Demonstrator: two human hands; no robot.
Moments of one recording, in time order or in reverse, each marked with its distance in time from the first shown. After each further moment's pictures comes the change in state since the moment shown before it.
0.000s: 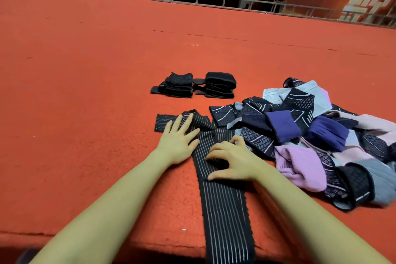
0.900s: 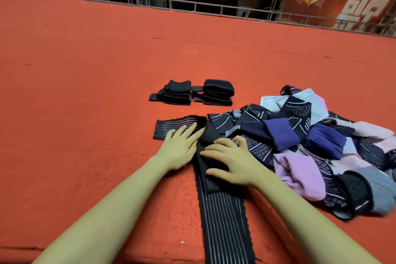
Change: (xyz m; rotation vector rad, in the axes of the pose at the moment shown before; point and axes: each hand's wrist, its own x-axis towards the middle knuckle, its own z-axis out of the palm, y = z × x) left_hand 0.000 0.003 -0.014 -0.112 0.020 0.075; right_hand 0.004 0.001 -0.007 -0.168 0.144 -0.001
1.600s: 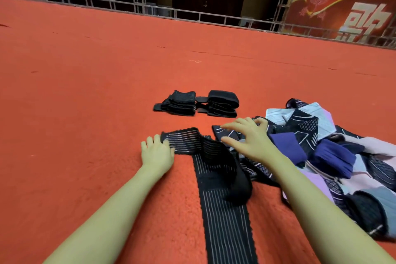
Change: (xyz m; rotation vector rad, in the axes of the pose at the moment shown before) left_hand 0.006 -0.044 0.006 0.160 0.146 -0.502; right_hand 0.046 0.037 -0.047 0.166 0.267 0.291
